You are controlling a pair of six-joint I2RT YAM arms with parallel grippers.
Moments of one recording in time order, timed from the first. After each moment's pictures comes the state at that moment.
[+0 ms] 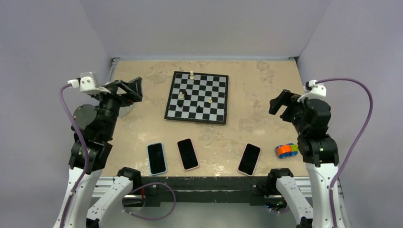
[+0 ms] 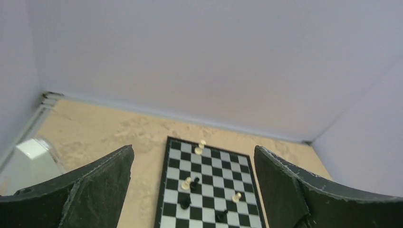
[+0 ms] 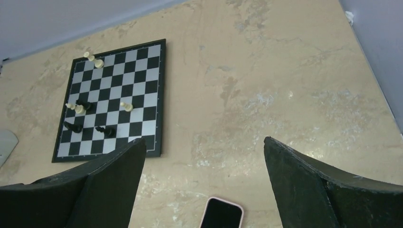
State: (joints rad) left arm -0.27 0.66 1.10 -0.28 -0.25 -0.34; right arm 0.04 0.71 1.08 -0.71 0.07 0.32
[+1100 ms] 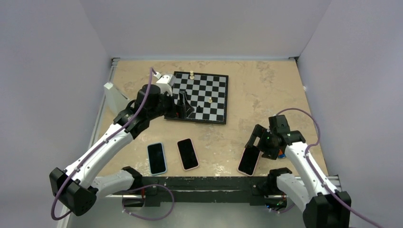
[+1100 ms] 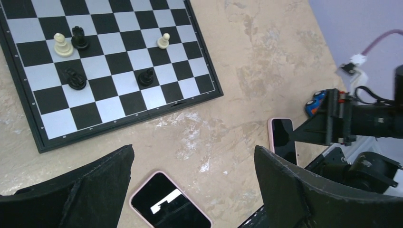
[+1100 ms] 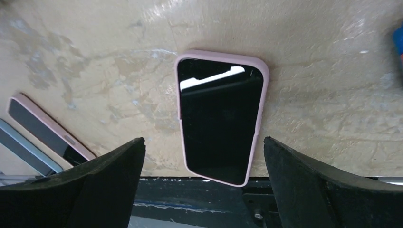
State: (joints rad) left arm -0.56 1.09 1.03 -0.42 0.12 -0.44; right arm 0.14 0.85 0.59 -0.88 -0.14 0.65
